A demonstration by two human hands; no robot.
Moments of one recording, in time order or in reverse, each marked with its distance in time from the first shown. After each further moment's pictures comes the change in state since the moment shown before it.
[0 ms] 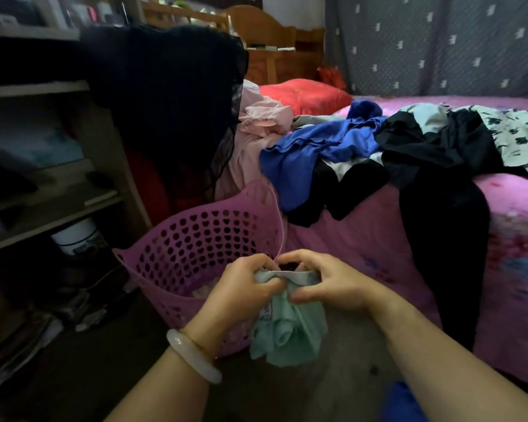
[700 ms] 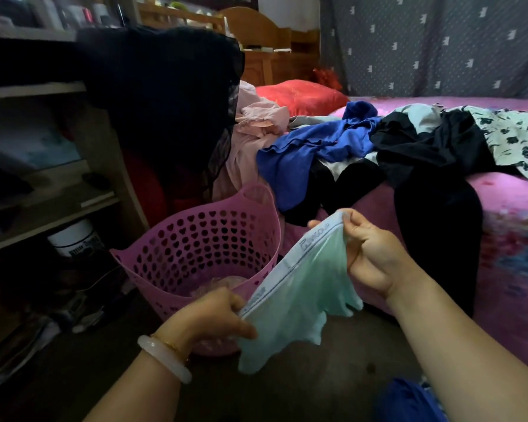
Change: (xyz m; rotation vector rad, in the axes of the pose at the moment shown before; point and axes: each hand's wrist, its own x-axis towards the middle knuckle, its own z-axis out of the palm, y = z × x) left_hand -0.009 -0.036 -0.021 0.244 -0.477 -0.342; right_hand -0.012 -0.019 -0.031 1.189 0.368 -0.025
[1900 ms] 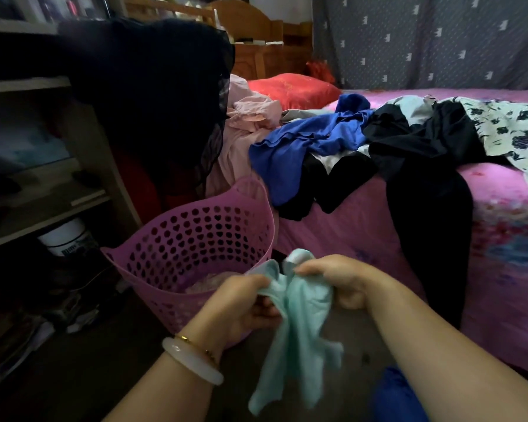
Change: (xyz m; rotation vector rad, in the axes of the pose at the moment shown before) left_hand -0.002 0.060 0.034 -1.077 0.083 -0.109; right_hand -0.003 0.036 -0.005 -0.703 0.061 0.506
